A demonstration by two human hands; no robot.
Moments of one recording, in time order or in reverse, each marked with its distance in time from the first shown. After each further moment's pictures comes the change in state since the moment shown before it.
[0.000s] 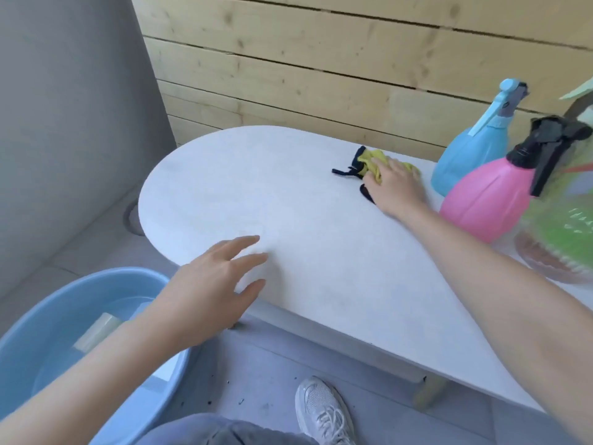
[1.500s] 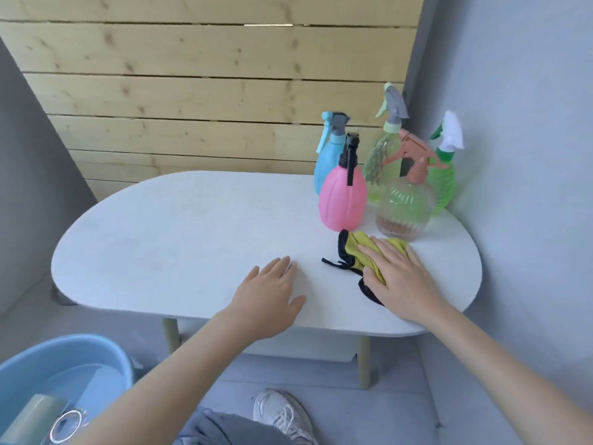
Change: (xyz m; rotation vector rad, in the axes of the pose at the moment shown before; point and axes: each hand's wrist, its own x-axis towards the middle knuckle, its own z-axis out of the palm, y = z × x) left_hand 0.040 0.175 0.038 0.231 -0.346 0.226; right_hand -0.233 0.134 -0.046 0.027 -0.008 -0.014
